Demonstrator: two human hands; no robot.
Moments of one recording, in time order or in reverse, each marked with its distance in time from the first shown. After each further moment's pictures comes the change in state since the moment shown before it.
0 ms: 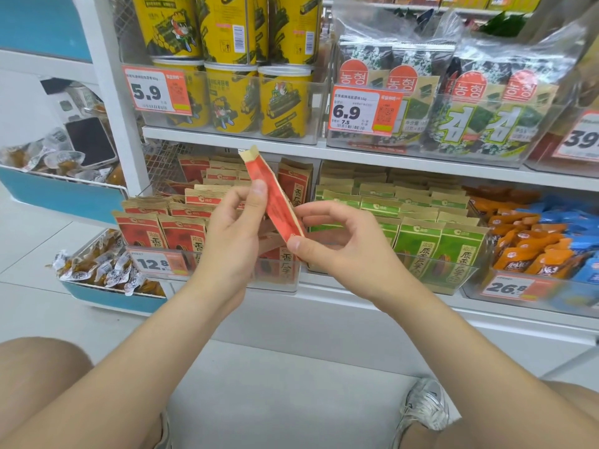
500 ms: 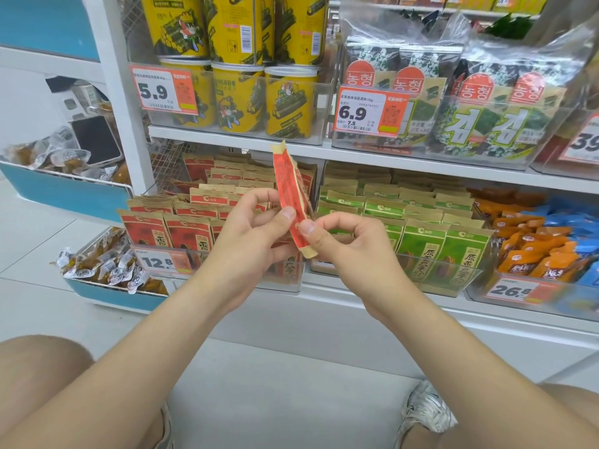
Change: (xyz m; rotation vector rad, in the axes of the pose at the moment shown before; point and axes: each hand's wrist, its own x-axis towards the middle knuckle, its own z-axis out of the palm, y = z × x) left_hand 0.001 0.000 -0.004 -0.055 -0.164 -0.108; right_hand -0.004 -0.002 0.015 0.176 0.138 0.069
